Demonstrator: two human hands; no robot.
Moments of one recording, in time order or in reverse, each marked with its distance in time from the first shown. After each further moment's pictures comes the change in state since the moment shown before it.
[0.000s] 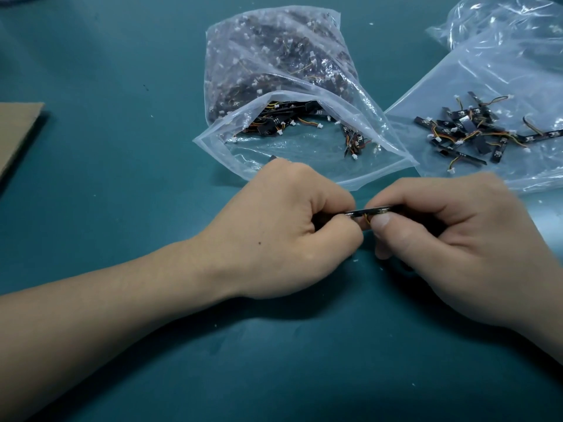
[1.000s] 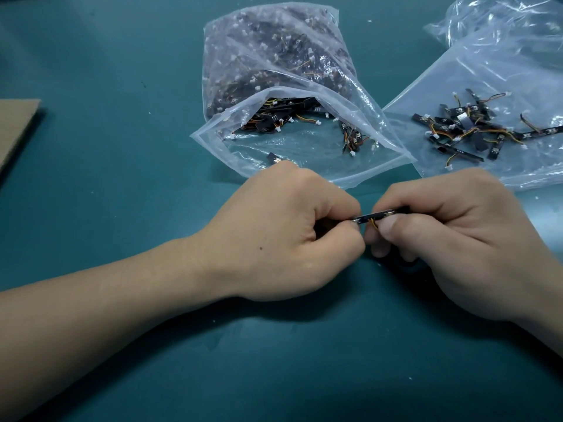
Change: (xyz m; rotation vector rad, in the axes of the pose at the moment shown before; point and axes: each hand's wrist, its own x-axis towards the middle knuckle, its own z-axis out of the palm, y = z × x) left_hand 0.001 -0.002 0.002 0.086 -0.038 0.084; right_hand 0.003 -0.002 -0.003 0.087 -0.062 0.040
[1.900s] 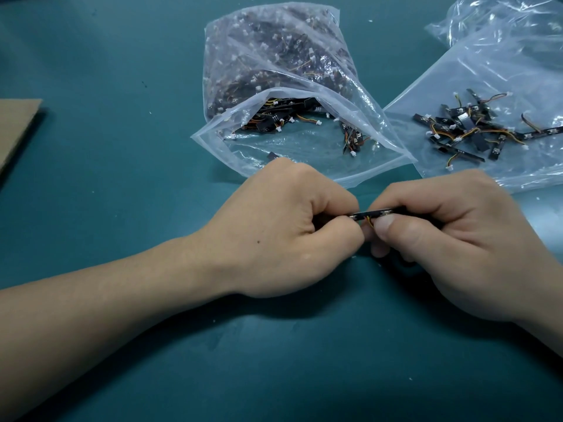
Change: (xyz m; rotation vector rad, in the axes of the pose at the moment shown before) left_hand 0.000 0.000 -0.001 -0.046 0.033 -0.020; right_hand -0.001 0.002 0.000 -0.031 -0.009 -0.041
